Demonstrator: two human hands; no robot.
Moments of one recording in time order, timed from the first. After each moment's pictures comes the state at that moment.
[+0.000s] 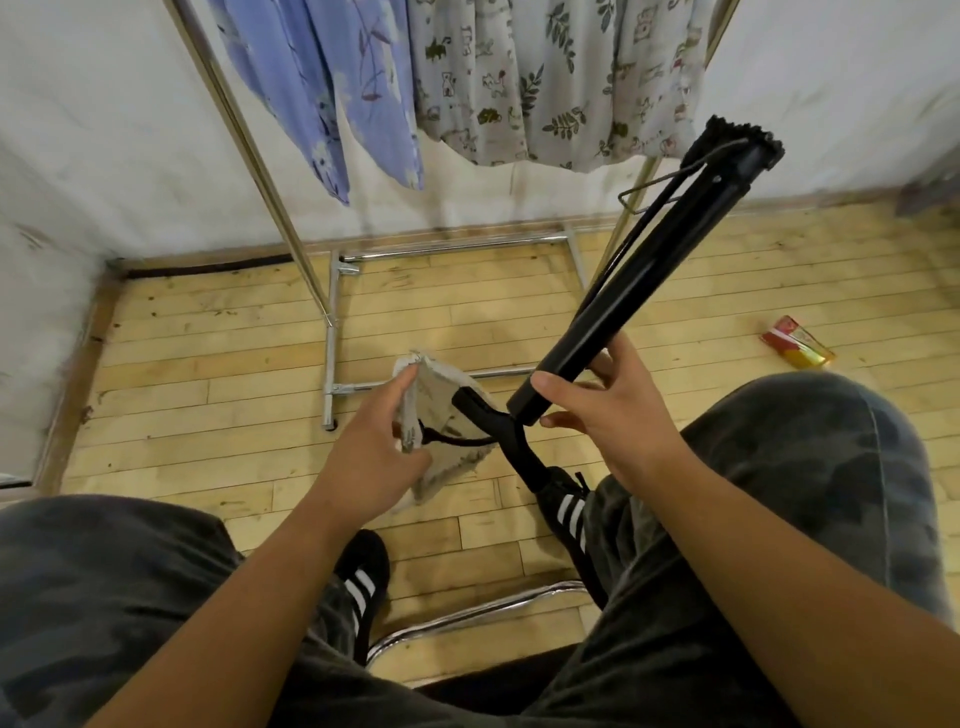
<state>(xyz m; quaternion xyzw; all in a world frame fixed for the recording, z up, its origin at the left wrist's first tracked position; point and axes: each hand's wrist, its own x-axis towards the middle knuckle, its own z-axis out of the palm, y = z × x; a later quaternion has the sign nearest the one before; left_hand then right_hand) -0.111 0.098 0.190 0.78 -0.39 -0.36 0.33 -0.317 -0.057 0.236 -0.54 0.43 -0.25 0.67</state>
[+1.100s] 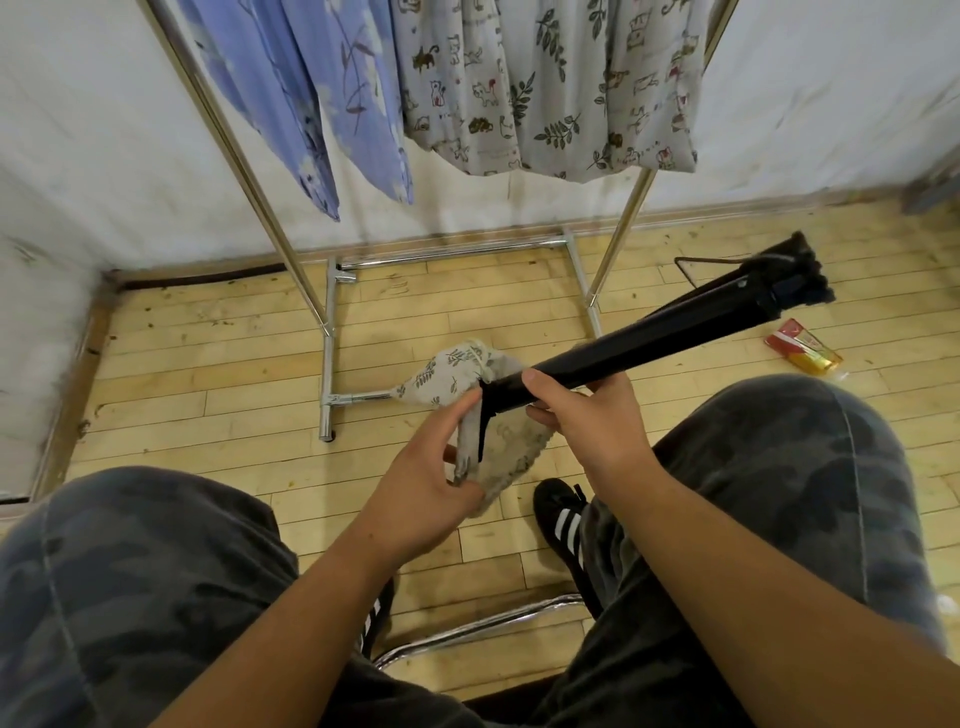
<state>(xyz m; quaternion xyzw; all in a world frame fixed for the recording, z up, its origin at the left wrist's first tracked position) -0.156 0.076 0.205 0.72 -0.42 -0.42 0.36 -0.294 -0.064 0.212 -0.48 0.51 -0.30 0.65</state>
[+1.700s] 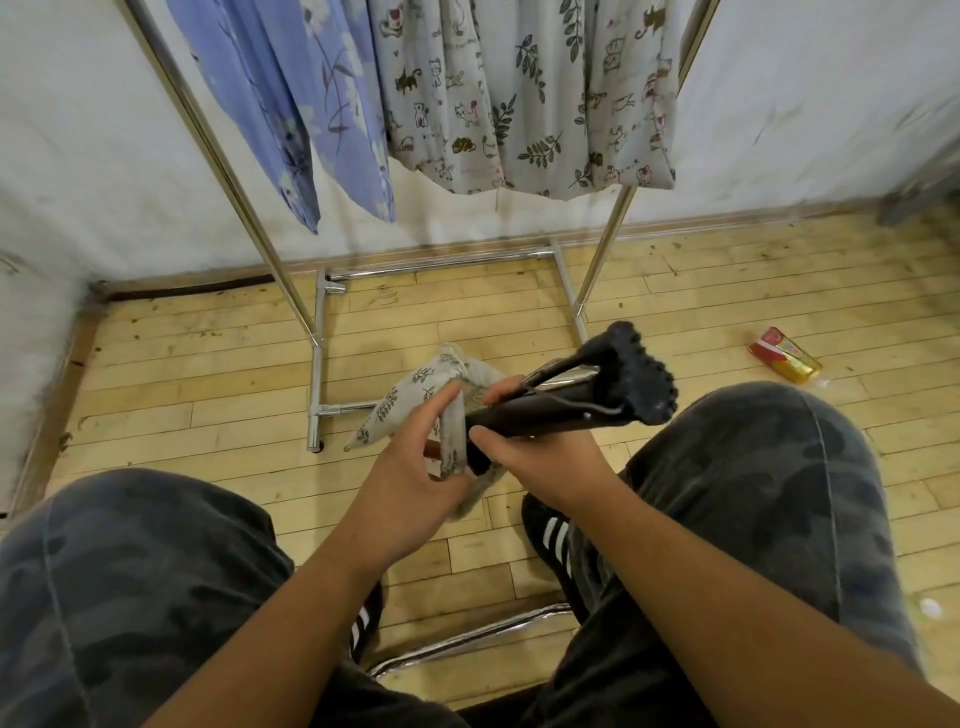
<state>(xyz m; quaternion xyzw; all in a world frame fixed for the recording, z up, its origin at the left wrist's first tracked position) -0.157 0.071 0.210 0.72 -0.41 -0.40 0.40 -0.295 -0.050 0.201 -0.68 0.40 -0.19 0.58</state>
